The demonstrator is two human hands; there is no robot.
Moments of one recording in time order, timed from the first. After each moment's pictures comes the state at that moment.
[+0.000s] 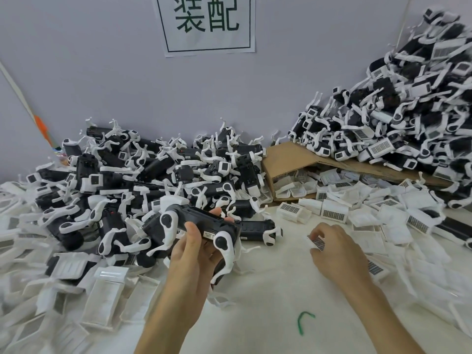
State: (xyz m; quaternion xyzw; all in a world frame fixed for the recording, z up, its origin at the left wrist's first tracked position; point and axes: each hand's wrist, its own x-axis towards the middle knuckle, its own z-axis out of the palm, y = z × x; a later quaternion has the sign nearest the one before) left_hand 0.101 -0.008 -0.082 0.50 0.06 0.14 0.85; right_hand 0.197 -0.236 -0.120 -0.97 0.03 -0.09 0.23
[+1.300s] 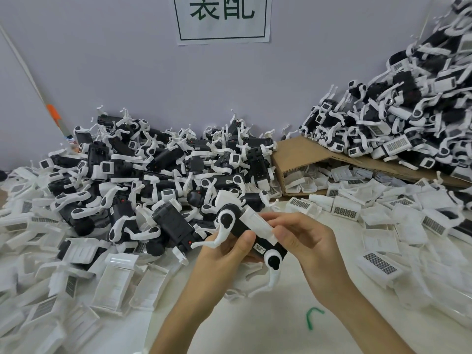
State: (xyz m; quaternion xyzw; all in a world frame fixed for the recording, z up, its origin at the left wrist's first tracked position) left_hand 0.100 -0.011 -0.095 0.68 -0.06 0.10 0.73; right_hand 0.145 -0.176 -0.089 -0.59 -0.26 -0.02 0.76
